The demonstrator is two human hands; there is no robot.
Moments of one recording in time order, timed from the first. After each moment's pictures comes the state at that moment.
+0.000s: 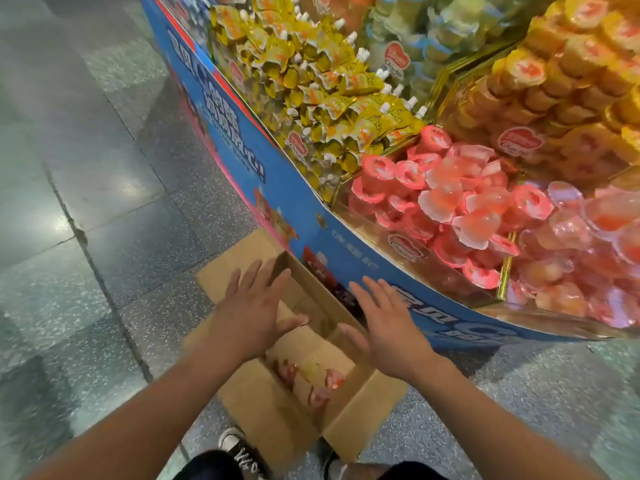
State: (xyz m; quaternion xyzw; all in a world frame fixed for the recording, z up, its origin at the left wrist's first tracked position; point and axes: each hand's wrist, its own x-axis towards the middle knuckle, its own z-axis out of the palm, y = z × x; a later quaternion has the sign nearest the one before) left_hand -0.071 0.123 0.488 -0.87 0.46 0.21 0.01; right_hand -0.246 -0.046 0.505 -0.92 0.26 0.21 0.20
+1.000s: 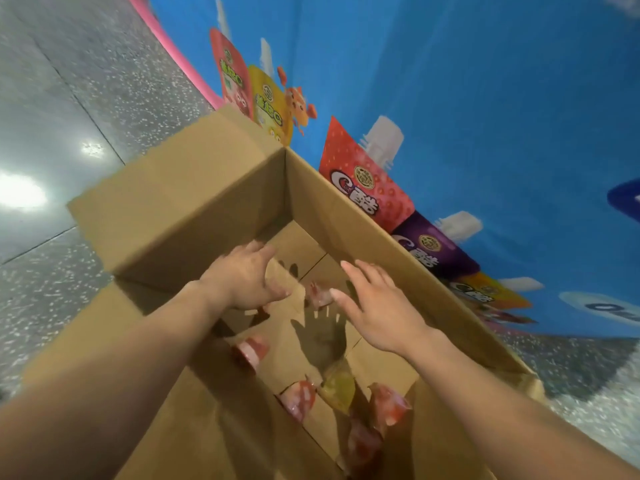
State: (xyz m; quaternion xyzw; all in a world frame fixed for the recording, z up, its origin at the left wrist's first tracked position) left_hand 0.024 0.064 -0.066 -0.83 0.43 0.35 0.02; right_hand -0.180 -0.080 -0.039 -0.90 0.28 0.24 0.24
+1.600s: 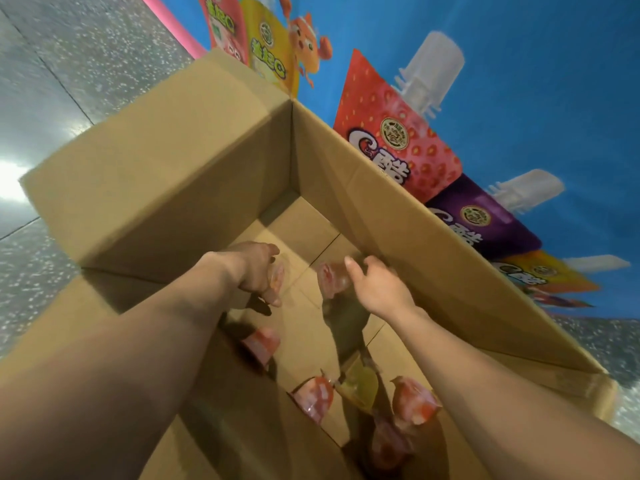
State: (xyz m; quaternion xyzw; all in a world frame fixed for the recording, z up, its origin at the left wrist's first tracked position) left_hand 0.052 0.046 -0.151 -0.77 0.37 0.52 0.06; right_hand -0.149 -0.082 -0.142 -0.76 0.50 0.24 0.34
